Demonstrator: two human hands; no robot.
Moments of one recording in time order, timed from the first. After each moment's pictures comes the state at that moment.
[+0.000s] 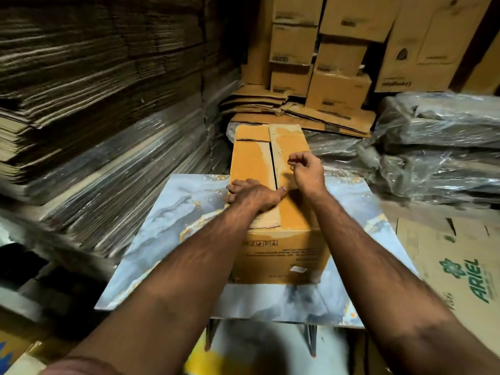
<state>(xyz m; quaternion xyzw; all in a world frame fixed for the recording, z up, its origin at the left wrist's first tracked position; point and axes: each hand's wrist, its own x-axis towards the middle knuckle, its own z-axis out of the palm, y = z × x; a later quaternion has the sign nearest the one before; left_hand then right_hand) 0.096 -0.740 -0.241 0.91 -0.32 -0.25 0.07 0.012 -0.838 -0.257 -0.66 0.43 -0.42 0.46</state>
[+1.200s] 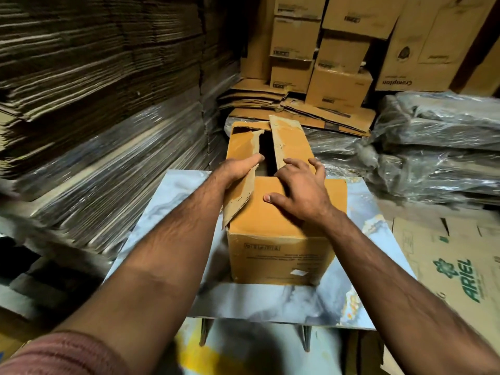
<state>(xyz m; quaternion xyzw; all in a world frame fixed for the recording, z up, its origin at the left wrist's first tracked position) 0.175 -0.751 -0.224 0.80 -0.28 -0.38 0.37 -0.017 -0.792 -0.236 -0.94 0.28 -0.19 -0.01</state>
